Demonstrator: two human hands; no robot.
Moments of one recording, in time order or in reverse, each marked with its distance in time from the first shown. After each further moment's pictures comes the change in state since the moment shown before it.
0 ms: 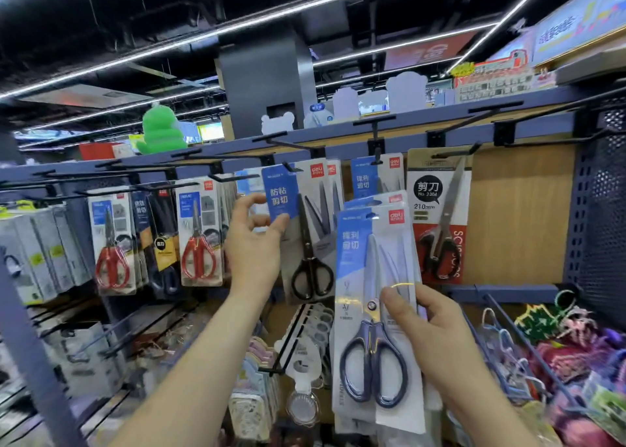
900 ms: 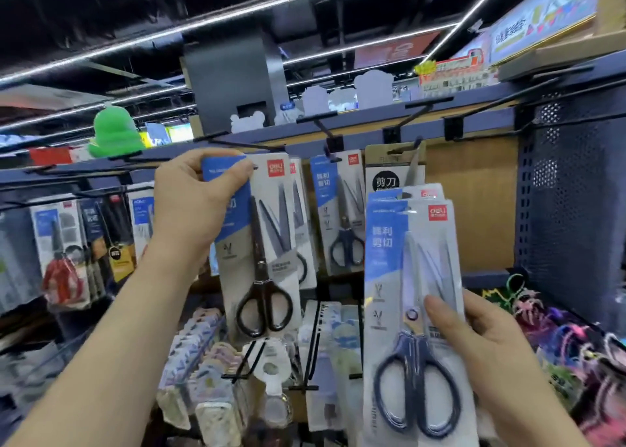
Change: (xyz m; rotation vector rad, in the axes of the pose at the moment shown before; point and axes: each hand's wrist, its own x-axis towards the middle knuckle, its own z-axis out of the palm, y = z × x) left_hand 0.017 0.079 -0.009 -0.124 -0.145 0.161; right_hand -0.030 -0.014 -0.070 0.087 0.114 0.088
